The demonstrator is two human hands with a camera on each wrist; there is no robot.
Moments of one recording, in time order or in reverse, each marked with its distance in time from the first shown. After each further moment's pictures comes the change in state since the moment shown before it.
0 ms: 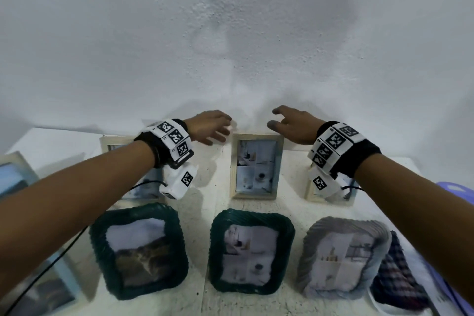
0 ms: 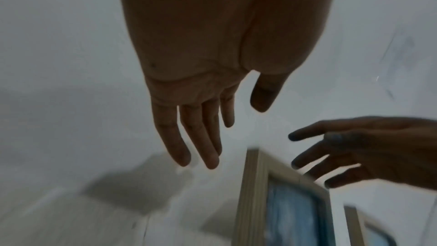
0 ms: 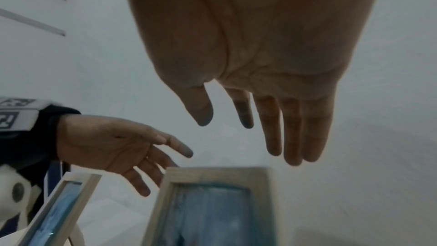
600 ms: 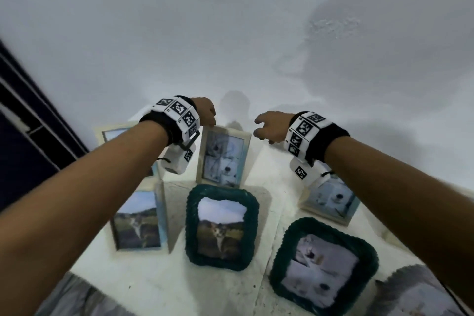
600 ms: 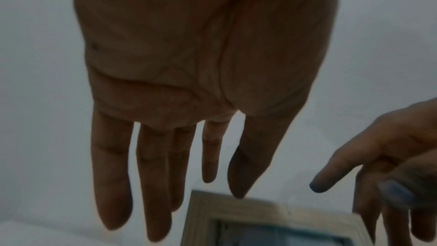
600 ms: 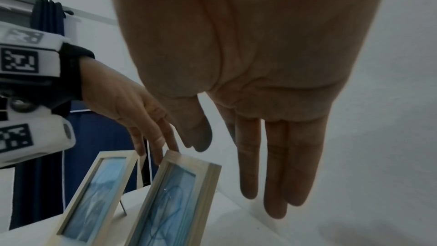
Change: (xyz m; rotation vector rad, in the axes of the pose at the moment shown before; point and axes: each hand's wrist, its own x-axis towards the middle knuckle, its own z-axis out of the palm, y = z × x) left_hand -0.116 -0.052 -0.137 0.718 0.289 -0.331; right_hand 0.055 -0.198 0.063 -0.283 -0.217 -0.404
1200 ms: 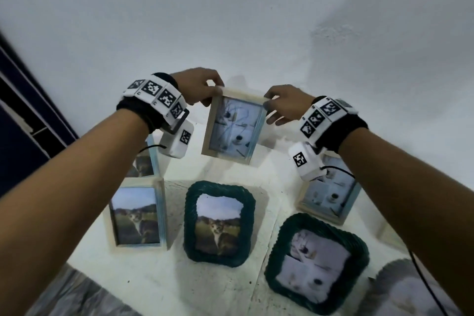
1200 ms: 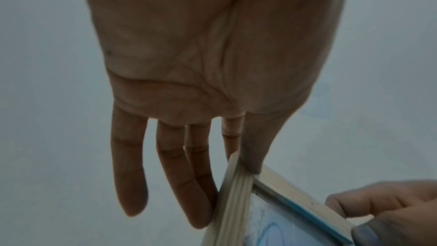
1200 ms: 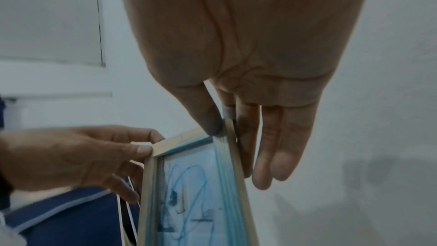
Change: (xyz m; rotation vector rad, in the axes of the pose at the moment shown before) left_hand -0.042 0.000 -0.043 -0.251 0.196 0.190; right_hand -0.019 0.009 -0.037 0.666 0.188 -0.019
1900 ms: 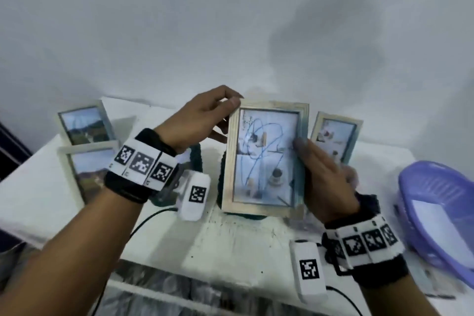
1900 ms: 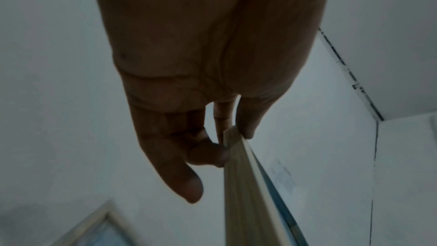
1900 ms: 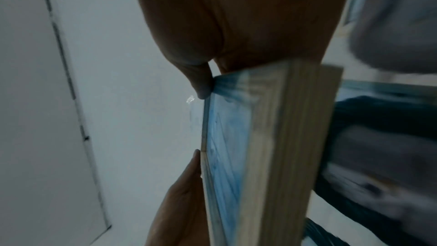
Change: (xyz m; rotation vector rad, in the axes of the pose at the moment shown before) left_hand -0.177 0.131 0.127 -0.717 -0.074 0.347; right_hand -0.333 0.088 0.058 1.153 0.296 -0.165
